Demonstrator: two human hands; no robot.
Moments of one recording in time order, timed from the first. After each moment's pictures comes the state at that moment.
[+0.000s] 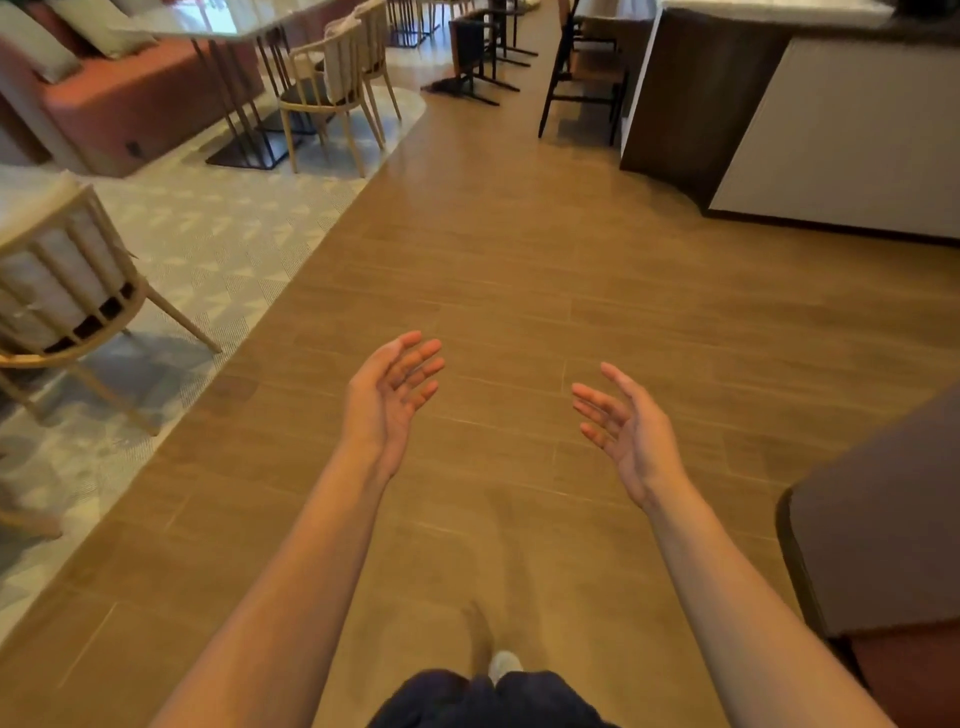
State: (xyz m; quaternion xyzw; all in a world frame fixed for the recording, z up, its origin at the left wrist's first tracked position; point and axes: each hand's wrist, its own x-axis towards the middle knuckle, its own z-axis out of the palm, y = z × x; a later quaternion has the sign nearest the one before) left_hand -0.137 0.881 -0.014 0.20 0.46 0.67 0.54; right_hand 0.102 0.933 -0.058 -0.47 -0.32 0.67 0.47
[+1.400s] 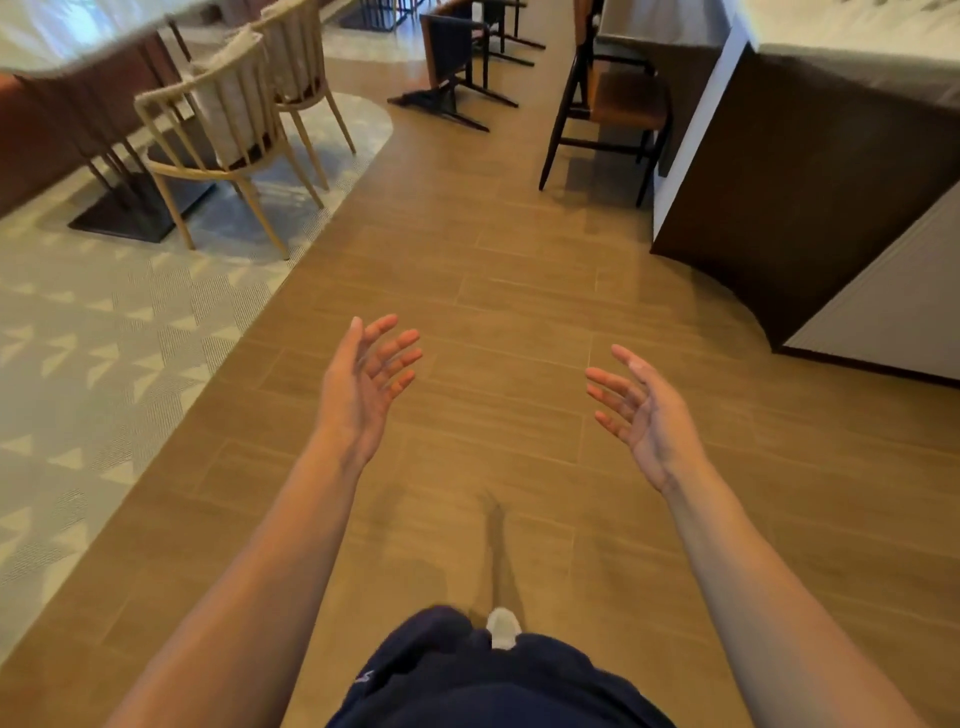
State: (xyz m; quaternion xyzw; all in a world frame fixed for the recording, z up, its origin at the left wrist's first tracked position) left_hand -0.317 2.034 -0.049 0.21 0.50 0.65 0.53; right_hand -0.041 2.088 -0.063 -0.48 -0.34 0.68 0.44
